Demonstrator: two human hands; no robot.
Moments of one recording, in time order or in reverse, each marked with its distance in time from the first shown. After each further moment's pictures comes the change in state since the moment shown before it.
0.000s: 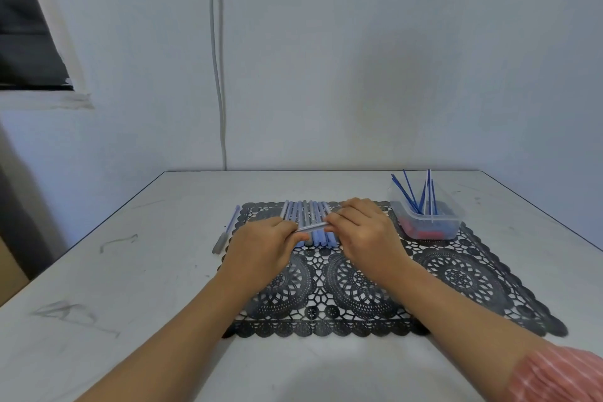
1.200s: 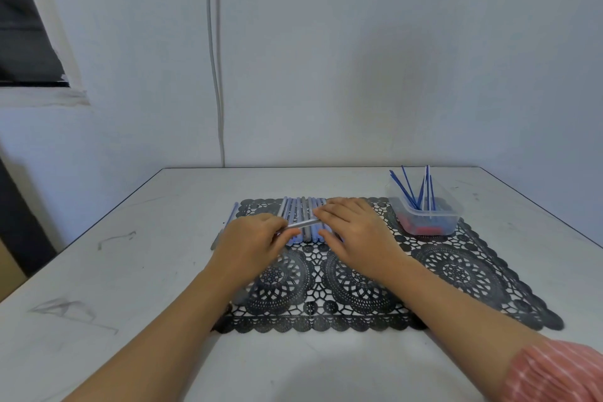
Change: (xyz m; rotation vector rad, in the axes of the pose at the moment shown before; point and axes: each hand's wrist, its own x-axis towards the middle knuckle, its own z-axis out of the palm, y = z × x) left_hand -0.001 -0.015 0.003 0.035 -0.041 -0.032; right_hand -0.001 -0.003 0.002 0.060 -0.247 0.069
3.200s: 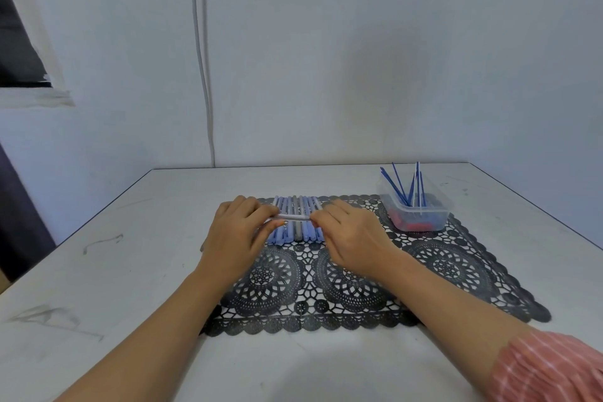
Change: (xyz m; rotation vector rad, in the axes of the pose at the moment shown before) left_hand -0.002 -0.012 0.007 -0.001 0.128 0.049; right_hand 0.002 0.001 -0.006 0.045 0.050 -0.128
